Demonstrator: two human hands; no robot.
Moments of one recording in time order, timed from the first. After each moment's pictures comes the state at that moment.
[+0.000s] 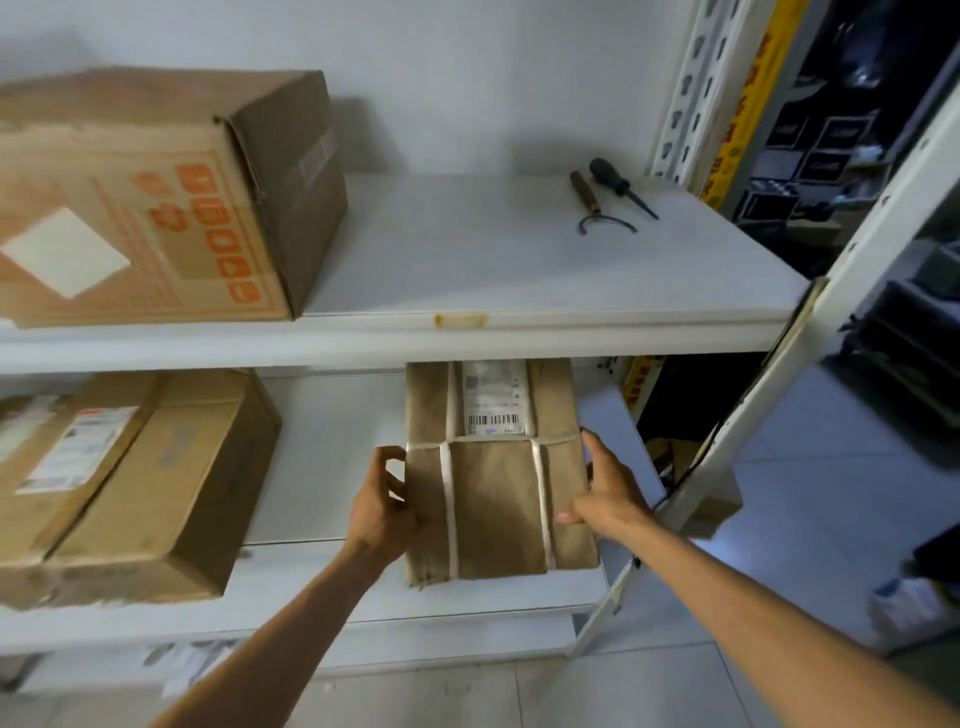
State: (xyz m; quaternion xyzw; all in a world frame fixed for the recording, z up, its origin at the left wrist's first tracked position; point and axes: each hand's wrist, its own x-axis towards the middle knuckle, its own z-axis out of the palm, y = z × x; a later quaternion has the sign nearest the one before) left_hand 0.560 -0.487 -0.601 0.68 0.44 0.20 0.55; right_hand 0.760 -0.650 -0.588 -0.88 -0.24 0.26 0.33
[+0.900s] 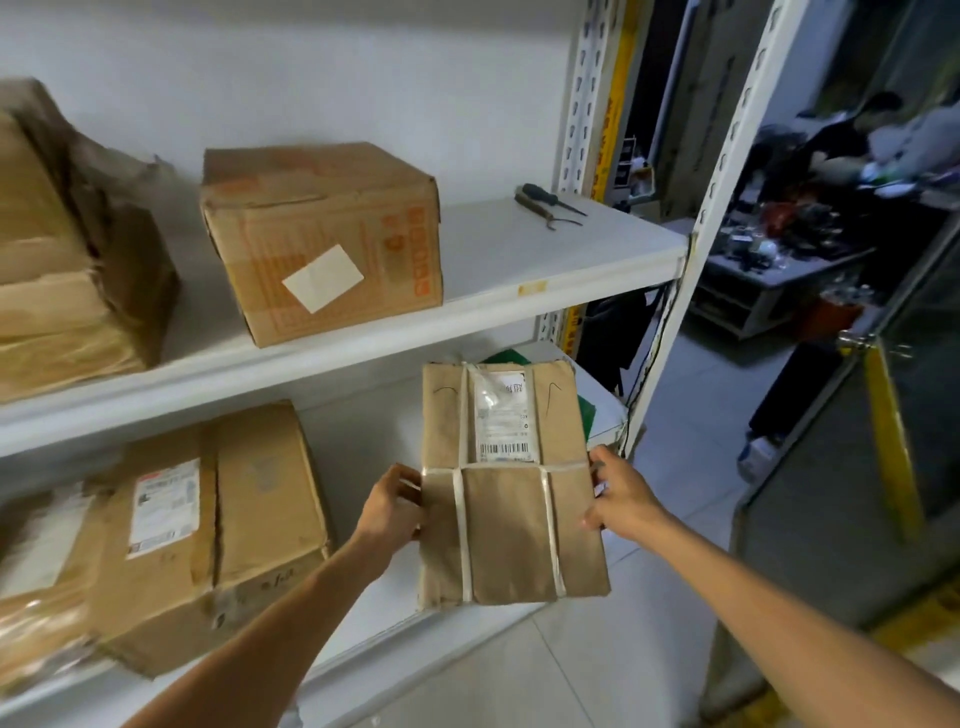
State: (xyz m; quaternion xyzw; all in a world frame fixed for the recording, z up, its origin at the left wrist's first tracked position) left_hand 0.397 -0.407 -0.563 0.71 0.30 0.04 0.64; right_hand 0.514 -0.663 -0.545 -0.88 -0.11 0.19 0.41
